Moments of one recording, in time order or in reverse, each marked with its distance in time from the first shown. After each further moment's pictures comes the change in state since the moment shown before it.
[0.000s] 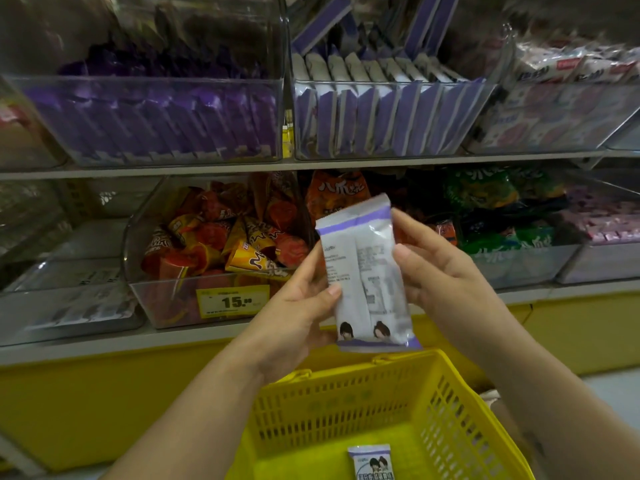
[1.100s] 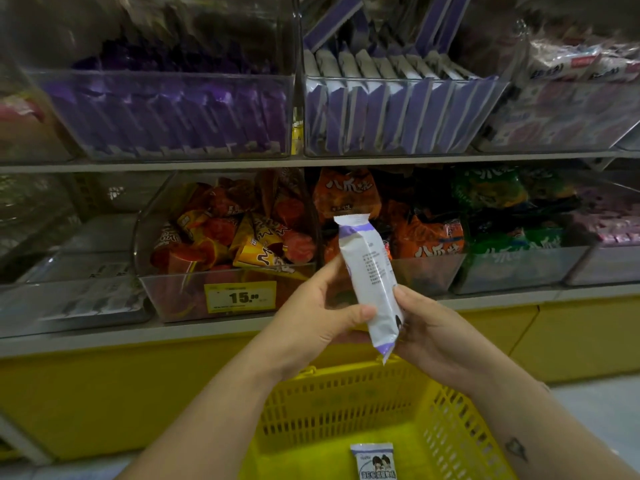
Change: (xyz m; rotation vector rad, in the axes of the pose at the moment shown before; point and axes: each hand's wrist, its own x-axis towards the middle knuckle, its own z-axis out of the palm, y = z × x) left_hand 0.001 -0.009 0.005 0.096 -0.016 0.059; right_hand -0.009 0.057 -0.008 0.347 -0.021 0.464
